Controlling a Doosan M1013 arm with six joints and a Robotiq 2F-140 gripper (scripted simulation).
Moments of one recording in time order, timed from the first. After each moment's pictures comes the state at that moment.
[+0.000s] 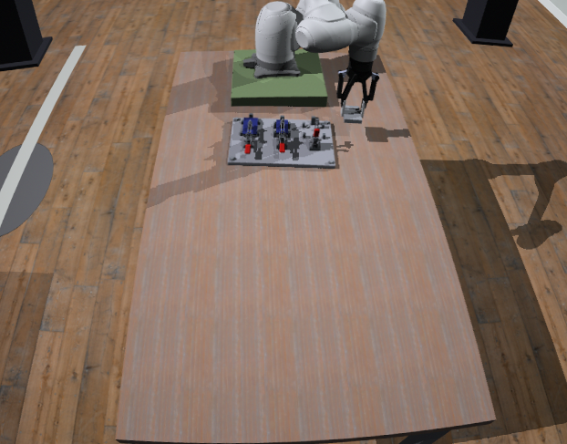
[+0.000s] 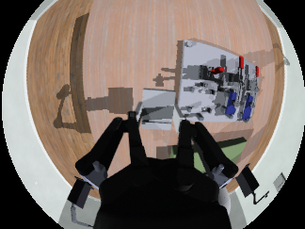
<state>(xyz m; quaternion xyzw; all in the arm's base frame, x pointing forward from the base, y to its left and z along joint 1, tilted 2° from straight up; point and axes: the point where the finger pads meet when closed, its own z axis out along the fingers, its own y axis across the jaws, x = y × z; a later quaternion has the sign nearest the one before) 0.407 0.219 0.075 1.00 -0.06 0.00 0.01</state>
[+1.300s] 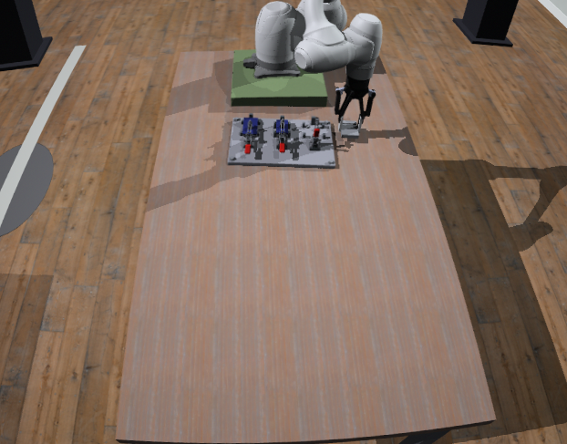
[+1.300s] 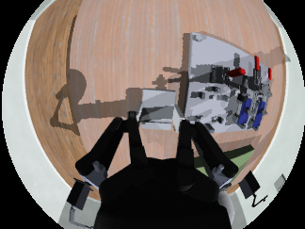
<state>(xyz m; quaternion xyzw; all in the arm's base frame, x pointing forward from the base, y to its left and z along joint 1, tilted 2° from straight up) 0.408 0.217 0.007 1.00 -0.06 0.00 0.01</state>
